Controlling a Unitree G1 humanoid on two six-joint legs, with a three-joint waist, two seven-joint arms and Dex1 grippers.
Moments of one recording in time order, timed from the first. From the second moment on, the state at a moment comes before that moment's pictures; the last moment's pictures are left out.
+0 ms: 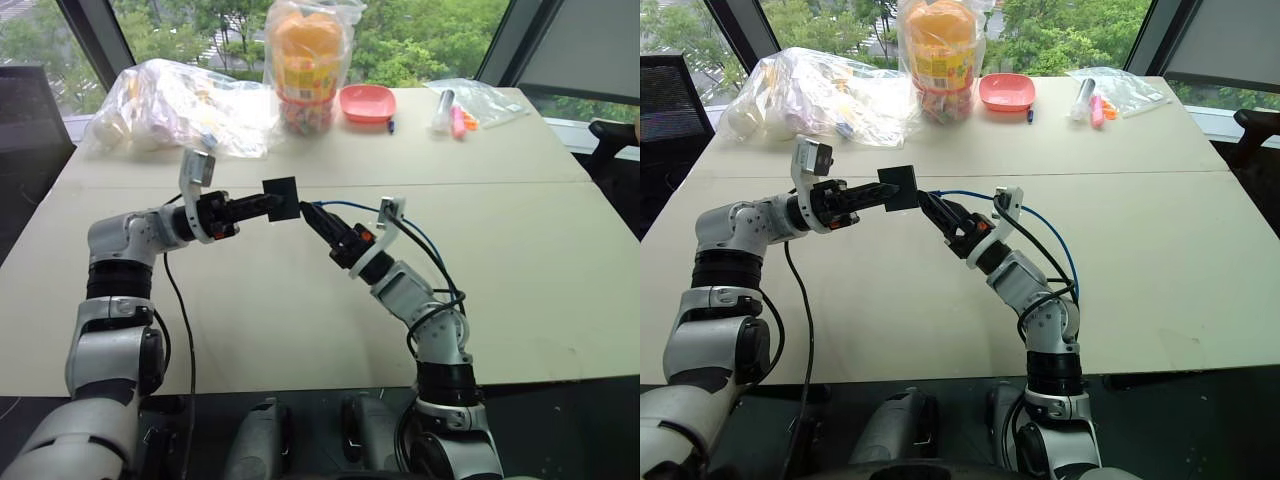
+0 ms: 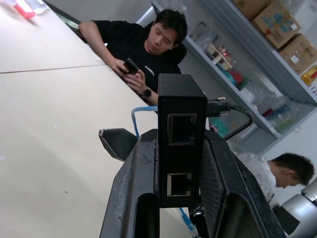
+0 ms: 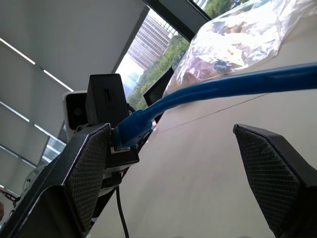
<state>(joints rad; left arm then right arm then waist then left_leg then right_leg) -0.86 0.50 0.17 0.58 -0.58 0.95 -1.43 -0.38 0.12 -0.10 -0.10 0.82 0.69 0.35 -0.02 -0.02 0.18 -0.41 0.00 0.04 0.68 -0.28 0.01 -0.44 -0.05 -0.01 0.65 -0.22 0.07</state>
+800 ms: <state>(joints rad) -0.84 0.50 0.18 0.60 -0.63 0.96 -1.34 -0.40 0.12 -0.07 -0.08 0.83 0.64 0.37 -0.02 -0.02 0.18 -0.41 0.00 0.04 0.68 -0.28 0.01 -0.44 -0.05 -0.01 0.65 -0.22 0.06</state>
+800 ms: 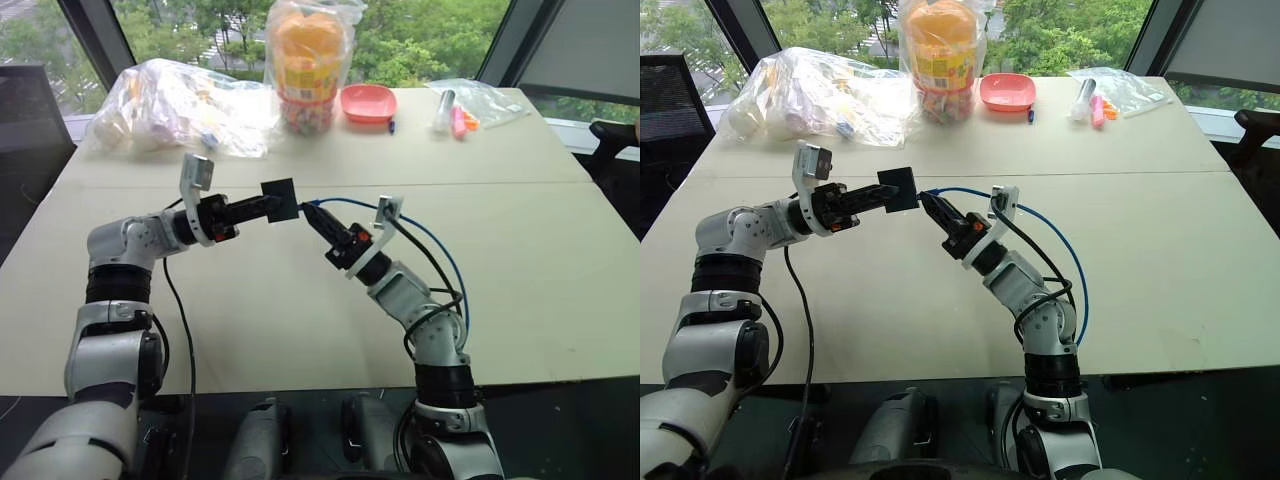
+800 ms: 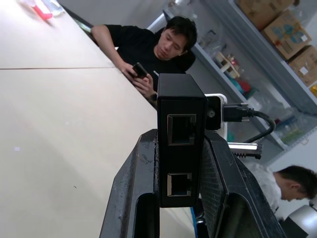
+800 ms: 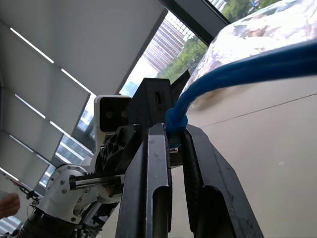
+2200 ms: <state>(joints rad) -0.85 0.51 0.18 0.61 -0.72 1.01 -1.35 -0.40 0.02 -0.11 -0.09 0.92 0.65 0.40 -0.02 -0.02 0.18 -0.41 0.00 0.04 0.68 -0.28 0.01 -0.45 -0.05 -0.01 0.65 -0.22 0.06</state>
